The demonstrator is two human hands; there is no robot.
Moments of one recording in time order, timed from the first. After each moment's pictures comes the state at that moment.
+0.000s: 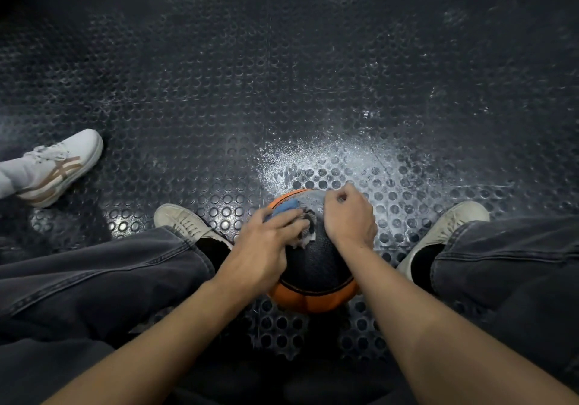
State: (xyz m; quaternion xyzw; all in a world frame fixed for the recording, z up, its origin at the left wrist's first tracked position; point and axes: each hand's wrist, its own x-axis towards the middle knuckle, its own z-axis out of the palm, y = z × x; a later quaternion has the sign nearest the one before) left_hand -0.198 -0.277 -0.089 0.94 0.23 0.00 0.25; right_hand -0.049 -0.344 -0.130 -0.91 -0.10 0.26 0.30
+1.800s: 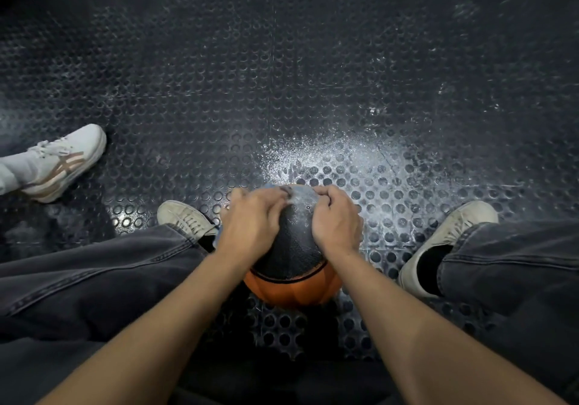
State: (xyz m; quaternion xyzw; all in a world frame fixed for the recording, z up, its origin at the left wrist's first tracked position) left_hand -0.182 -0.244 -0.102 0.88 0.40 0.03 0.27; right_hand -0.068 -0.336 -0.129 -0.88 -0.15 0.30 0.34
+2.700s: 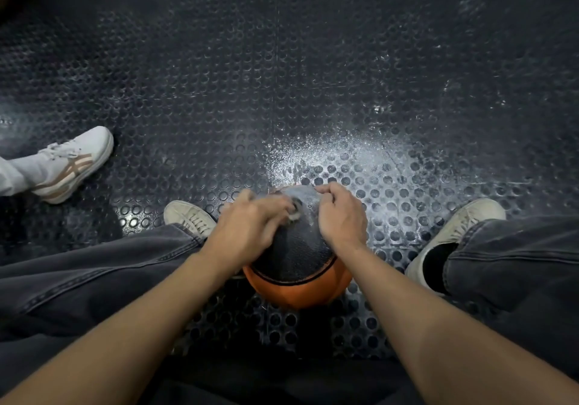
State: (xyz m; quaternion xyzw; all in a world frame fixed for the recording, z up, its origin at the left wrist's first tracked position) left_hand -0.205 -0.235 -0.096 0.93 0.27 -0.01 0.24; right_hand -0.063 -0.334 -0.140 -0.86 -0.20 0.30 0.35
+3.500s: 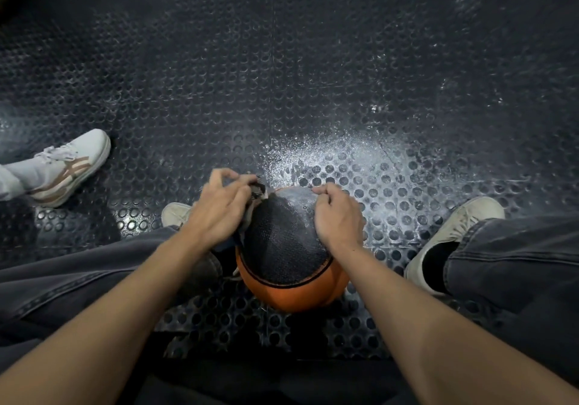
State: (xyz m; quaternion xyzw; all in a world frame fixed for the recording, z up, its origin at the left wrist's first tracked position) left_hand -0.206 -0.204 -0.070 0.84 0.44 -0.07 0.30; right_hand -0.065 -0.332 -0.145 -0.87 -0.19 0.30 0.35
